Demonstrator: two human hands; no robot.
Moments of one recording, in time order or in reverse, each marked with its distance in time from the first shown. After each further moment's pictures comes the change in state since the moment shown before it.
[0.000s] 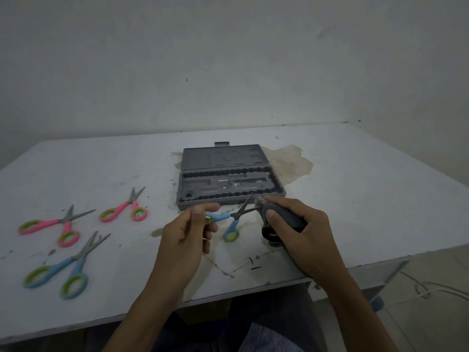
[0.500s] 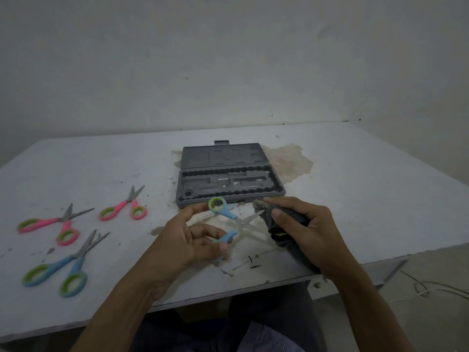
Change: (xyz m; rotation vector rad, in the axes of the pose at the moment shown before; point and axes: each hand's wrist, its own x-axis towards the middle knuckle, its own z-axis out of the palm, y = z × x) left_hand 0.011 0.006 -0.018 -0.095 -0.342 -0.260; right_hand 0.010 0.003 -0.016 -0.016 -0.149 -0.015
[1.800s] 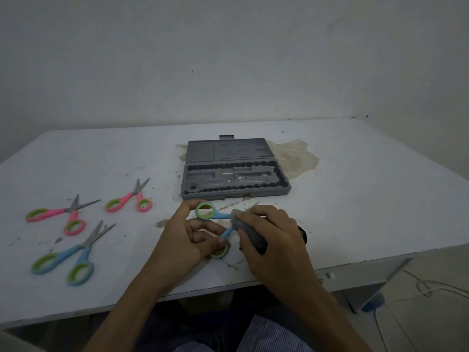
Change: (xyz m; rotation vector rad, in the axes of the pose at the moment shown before) left_hand 0.006 -0.025 -0.007 0.130 0.134 0.167; right_hand -0.023 0.005 0.069 -0.607 0.142 -0.382
